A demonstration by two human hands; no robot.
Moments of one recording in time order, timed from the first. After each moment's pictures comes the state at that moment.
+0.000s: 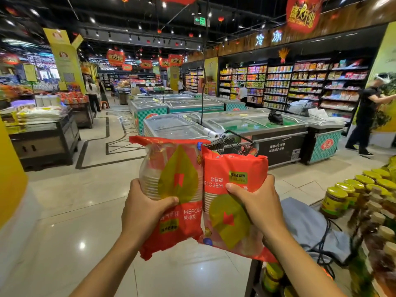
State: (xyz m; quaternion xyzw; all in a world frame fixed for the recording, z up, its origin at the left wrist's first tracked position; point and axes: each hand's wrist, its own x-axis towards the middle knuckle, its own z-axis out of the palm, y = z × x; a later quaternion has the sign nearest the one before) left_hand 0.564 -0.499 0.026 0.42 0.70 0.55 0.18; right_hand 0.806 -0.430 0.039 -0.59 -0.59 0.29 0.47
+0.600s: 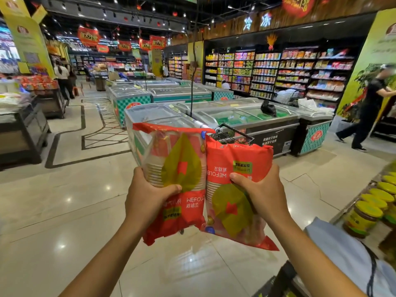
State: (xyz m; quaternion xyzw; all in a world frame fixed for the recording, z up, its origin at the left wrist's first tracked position) left_hand 0.458 -0.268 0.030 0.45 0.66 0.56 0.22; right_hand 0.706 -0.216 0.039 -0.61 -0.57 0.26 0.49
